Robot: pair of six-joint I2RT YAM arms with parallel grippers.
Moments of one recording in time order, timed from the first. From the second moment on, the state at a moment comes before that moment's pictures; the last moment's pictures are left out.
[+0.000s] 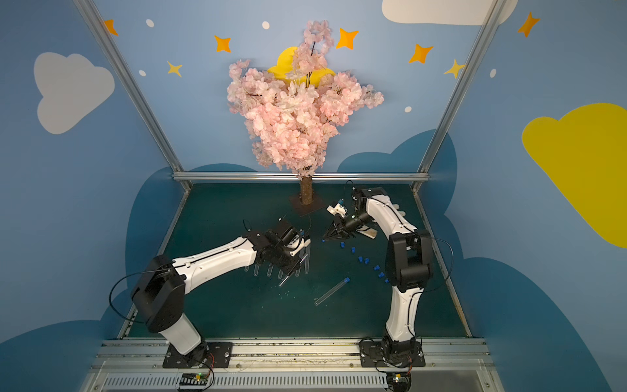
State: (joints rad) left arm -0.77 1.69 1.24 -0.68 0.16 -0.07; right arm 0.25 1.97 1.67 -1.29 -0.92 -0.07
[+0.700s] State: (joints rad) left arm -0.73 1.64 1.22 -0.68 0.16 -0.14; right arm 0.21 2.24 1.88 -1.30 -0.59 0.09
